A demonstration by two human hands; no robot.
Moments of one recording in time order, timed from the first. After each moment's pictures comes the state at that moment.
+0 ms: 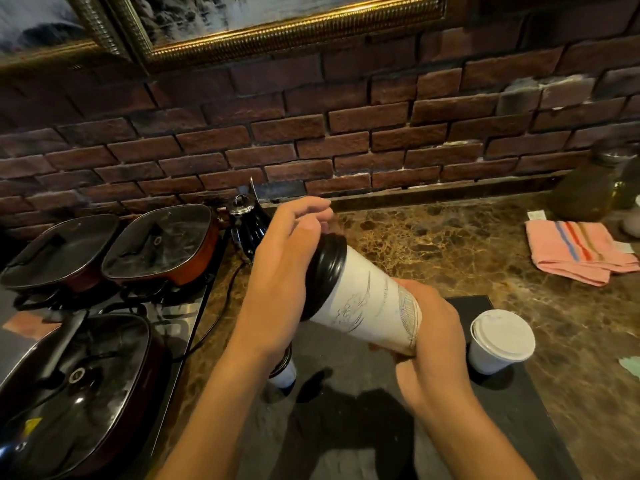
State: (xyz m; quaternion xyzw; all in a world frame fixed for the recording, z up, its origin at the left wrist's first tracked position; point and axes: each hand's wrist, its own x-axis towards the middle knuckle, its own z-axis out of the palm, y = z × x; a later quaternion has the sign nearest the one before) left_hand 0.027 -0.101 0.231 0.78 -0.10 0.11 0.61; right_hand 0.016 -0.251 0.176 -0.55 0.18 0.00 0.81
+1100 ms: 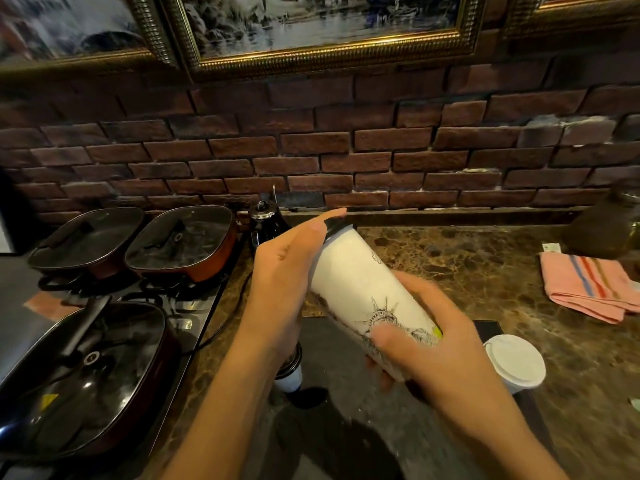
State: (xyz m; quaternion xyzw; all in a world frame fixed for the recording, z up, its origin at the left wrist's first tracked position) left_hand 0.019 -0.096 0.238 0.69 -0.01 0.12 0.71; right_hand -0.016 -0.267 0.214 -0.68 -0.07 0.11 0.72
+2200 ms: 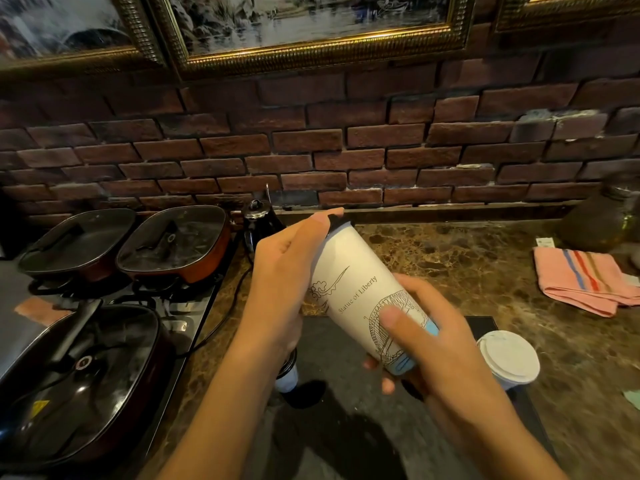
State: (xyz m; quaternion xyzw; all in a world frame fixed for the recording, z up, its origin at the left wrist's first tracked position) left_hand 0.027 -0.111 0.245 0.70 0.03 0.12 0.71; right_hand -0.012 -0.268 0.216 -0.61 -0.02 0.15 0.78
